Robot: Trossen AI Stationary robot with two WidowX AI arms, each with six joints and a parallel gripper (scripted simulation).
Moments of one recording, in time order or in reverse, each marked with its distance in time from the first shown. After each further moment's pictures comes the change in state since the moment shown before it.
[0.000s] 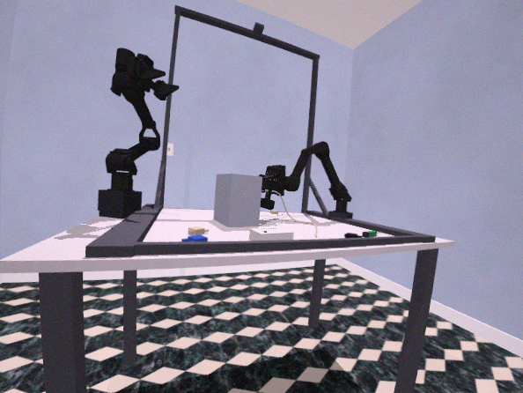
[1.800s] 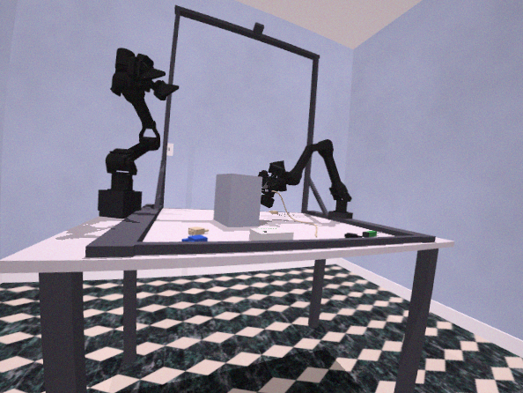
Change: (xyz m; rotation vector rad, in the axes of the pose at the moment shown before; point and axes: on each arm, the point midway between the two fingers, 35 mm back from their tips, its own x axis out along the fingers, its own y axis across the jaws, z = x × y) left arm -0.001 0.000 -0.002 -0.163 0.005 -0.130; right arm 0.000 0.000 0.000 0.000 0.000 0.000
